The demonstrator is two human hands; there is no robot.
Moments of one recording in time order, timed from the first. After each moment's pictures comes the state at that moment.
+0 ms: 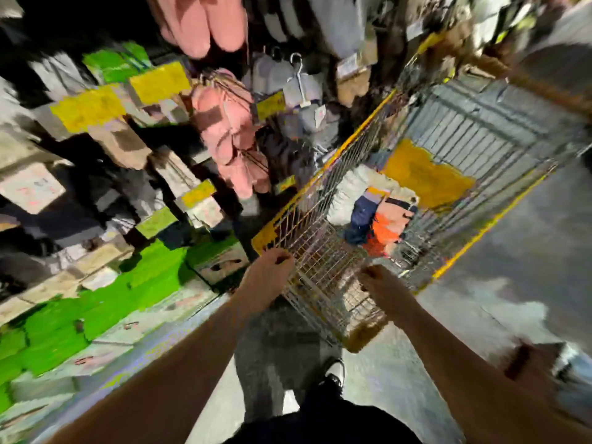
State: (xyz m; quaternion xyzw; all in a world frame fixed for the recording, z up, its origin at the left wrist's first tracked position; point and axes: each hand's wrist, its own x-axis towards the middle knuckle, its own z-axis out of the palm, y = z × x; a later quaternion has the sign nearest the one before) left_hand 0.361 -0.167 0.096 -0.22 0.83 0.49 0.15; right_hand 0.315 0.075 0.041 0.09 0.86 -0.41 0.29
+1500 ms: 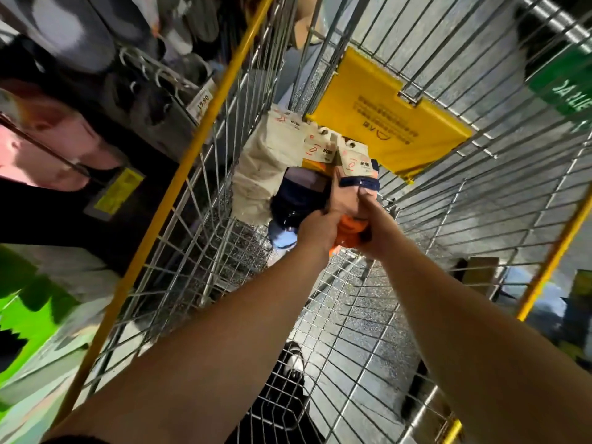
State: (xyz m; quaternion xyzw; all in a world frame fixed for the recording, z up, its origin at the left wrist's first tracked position) left_hand 0.017 0.056 -0.173 -0.30 0.58 0.67 0.36; right_hand 0.016 0.185 -0.188 0.40 0.49 -0.74 0.23
